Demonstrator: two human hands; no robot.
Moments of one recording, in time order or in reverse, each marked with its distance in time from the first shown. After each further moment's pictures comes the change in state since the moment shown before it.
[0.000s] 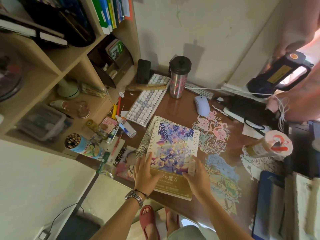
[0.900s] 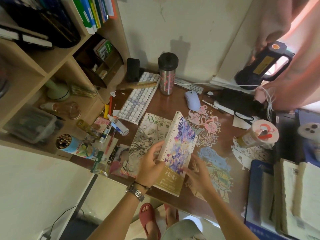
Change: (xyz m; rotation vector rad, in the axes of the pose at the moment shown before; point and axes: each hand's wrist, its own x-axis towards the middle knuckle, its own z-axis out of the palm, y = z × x) left_hand -0.028 0.074 -0.019 -0.507 -0.108 0.203; right_hand 0.001 0.041 -0.024 0.285 -0.117 -0.008
